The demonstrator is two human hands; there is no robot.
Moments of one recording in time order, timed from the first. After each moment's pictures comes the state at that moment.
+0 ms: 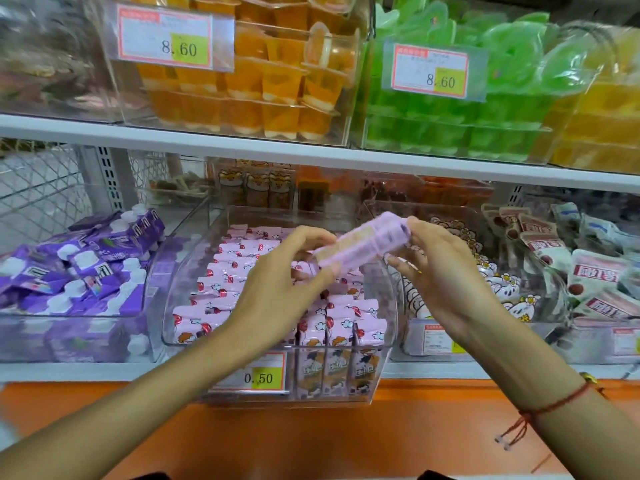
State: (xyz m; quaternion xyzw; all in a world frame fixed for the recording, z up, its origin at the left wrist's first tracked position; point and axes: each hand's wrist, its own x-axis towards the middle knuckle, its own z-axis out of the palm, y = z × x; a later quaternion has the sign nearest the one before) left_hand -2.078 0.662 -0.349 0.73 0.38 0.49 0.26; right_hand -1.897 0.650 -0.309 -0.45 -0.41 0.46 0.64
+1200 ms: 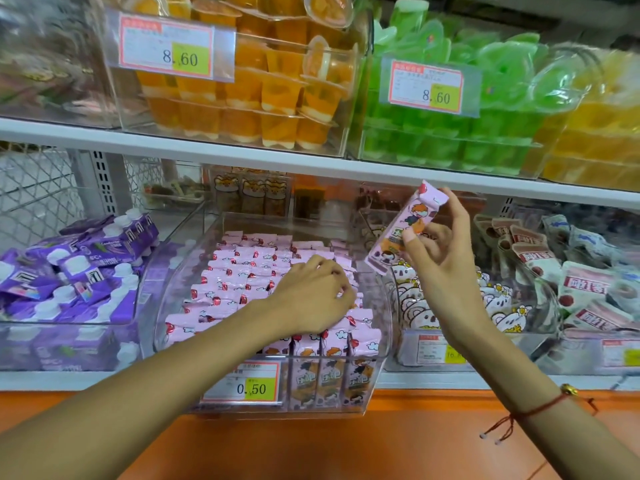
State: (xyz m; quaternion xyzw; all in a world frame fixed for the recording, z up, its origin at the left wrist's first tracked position) left_hand -2.040 0.713 -0.359 0.88 0.45 0.13 0.05; right_hand -1.879 0.659 -0.322 -0.43 -0.61 0.20 0.63
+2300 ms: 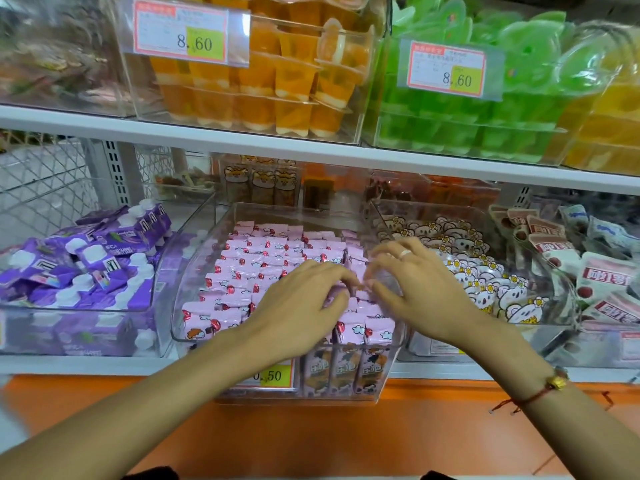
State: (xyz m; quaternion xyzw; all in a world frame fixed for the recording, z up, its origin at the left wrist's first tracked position) left_hand -2.070 0.674 -0.369 0.85 0.42 0.30 0.10; right_hand -1.880 0.670 -0.342 -0.53 -0.82 -0.11 0.18
